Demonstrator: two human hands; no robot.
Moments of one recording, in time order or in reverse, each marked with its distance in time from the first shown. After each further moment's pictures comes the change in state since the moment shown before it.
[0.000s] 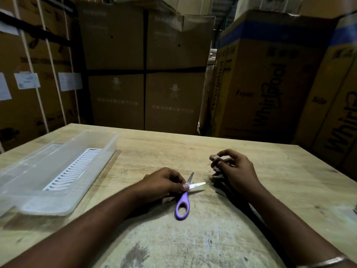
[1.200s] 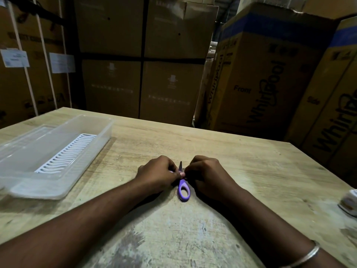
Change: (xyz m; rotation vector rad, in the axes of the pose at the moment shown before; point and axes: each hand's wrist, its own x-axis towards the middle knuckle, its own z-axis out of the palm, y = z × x) left_hand 0.001 0.009 0.019 0.378 0.363 -0.114; right_hand -0.022 -0.007 0.039 -0.664 -0.381 -0.573
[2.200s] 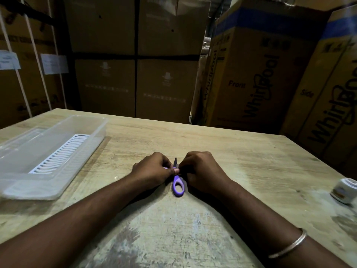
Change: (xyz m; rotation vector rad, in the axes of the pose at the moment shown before) left_hand 0.008 -0.007 0.001 -0.033 -0.052 0.046; right_hand 0.005 -0.009 0.000 -0.037 0.004 0.052
